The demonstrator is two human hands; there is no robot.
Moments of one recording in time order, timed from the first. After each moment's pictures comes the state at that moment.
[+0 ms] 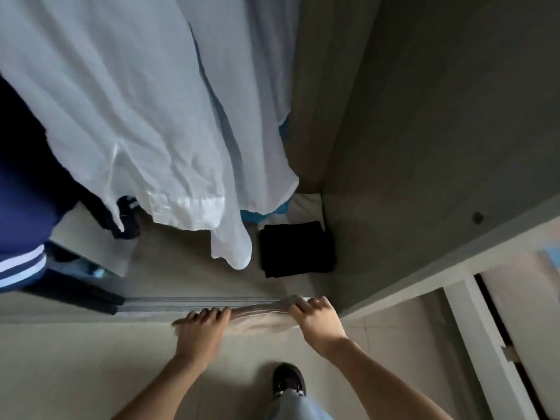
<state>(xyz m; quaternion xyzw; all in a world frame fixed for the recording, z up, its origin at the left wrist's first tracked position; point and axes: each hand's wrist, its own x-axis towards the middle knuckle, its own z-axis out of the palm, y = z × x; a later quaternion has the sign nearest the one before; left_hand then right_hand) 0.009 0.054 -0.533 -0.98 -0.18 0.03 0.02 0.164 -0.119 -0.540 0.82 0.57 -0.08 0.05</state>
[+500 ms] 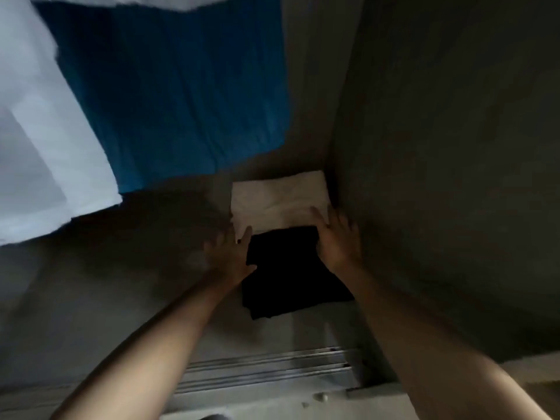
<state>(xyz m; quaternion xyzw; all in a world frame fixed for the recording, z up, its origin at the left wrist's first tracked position) 0.274 0.170 -0.806 -0.96 -0.23 0.13 0.02 0.398 -0.009 -0.788 0.95 0.32 -0.02 0.01</state>
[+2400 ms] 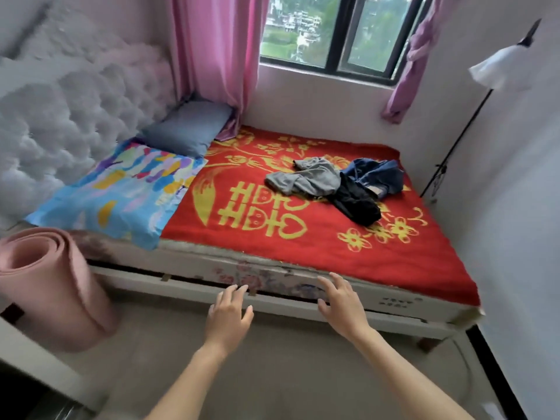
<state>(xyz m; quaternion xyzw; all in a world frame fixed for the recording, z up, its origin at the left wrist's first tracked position) -0.101 -0.435 -0.256 -0.90 0.37 0.08 -0.23 -0.258 -0.612 -0.211 0.93 -0.35 0.01 -0.13</state>
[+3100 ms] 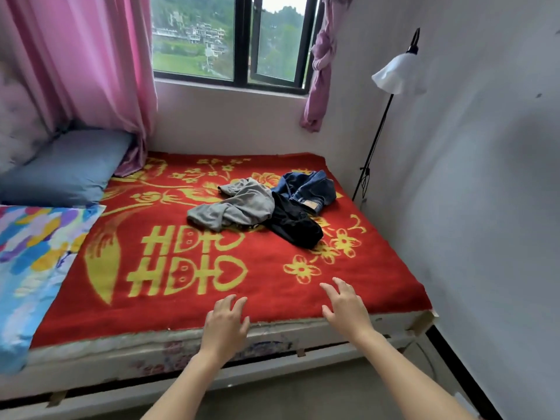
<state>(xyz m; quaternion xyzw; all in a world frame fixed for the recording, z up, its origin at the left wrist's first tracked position) -0.044 -0.692 -0.264 -0.81 0.55 0.10 -0.17 -0.264 -0.818 -0.208 0.87 -0.48 0.02 -0.07</state>
